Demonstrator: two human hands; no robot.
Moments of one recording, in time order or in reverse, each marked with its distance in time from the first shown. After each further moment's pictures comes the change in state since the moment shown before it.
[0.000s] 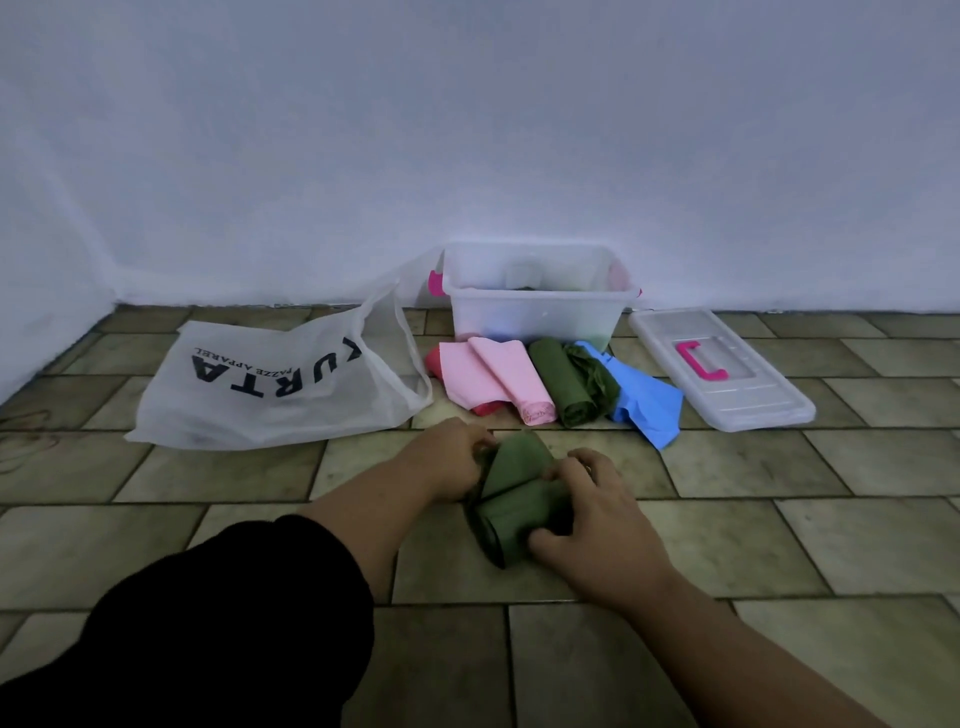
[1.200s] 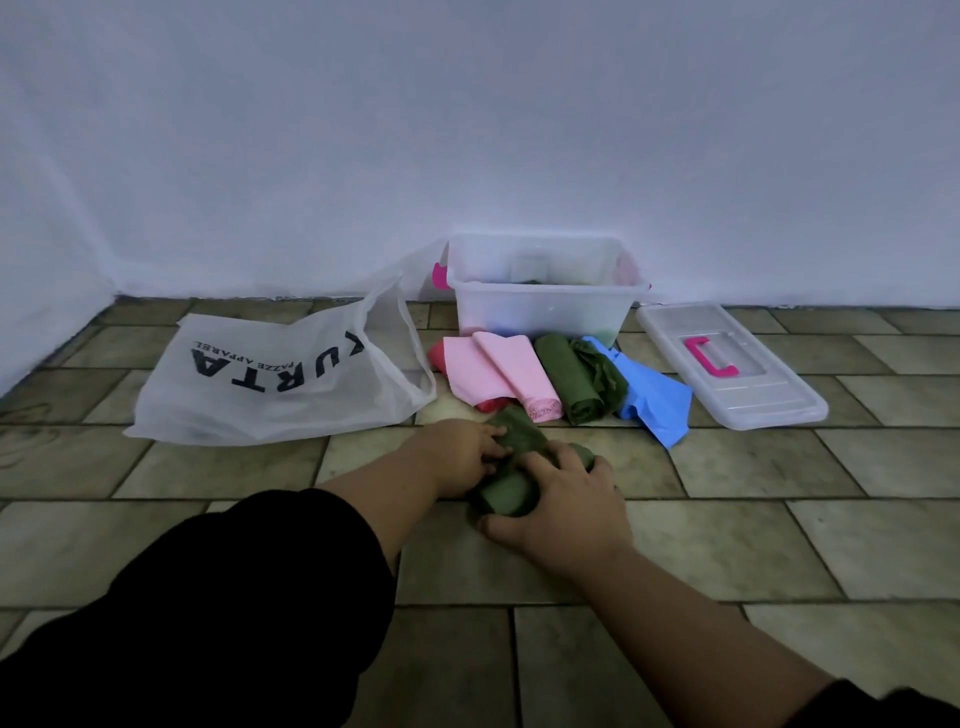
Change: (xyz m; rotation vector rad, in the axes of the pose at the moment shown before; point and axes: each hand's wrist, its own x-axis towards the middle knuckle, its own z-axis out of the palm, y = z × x) left_hand 0.022 -0.016 0.007 0.285 -0.126 0.215; right_hand 0.028 -0.021 0.023 -0.234 -0.119 0.156
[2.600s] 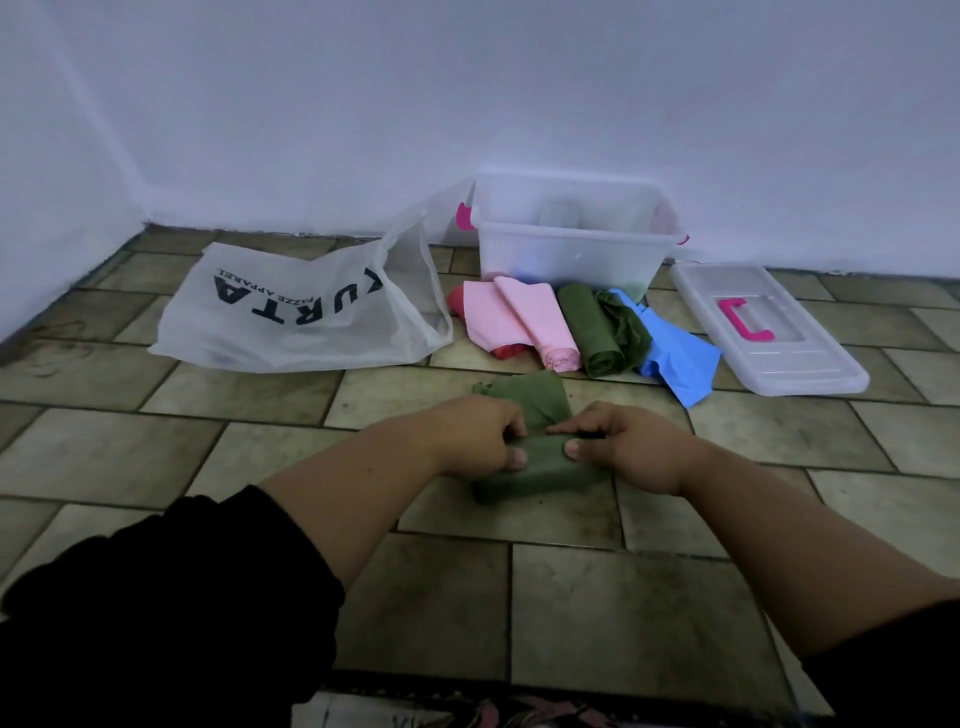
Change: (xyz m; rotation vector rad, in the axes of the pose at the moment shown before) left_hand -0.053 0.056 -0.017 -0.265 -0.132 -0.225; right_hand 0.028 0.054 -0.041 0.351 -0.406 -0.240
